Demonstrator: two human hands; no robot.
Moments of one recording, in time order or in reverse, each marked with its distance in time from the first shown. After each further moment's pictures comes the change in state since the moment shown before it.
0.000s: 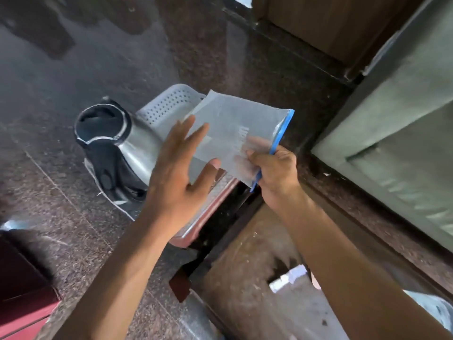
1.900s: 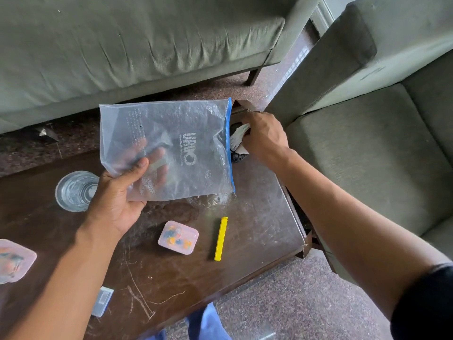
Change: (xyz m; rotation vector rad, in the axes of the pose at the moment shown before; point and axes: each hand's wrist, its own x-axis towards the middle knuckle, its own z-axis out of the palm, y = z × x) left_hand -0.269 0.364 0.441 -1.151 -1.128 -0.684; right_hand -0.325 0.052 -0.728 -1.143 0.903 0.281
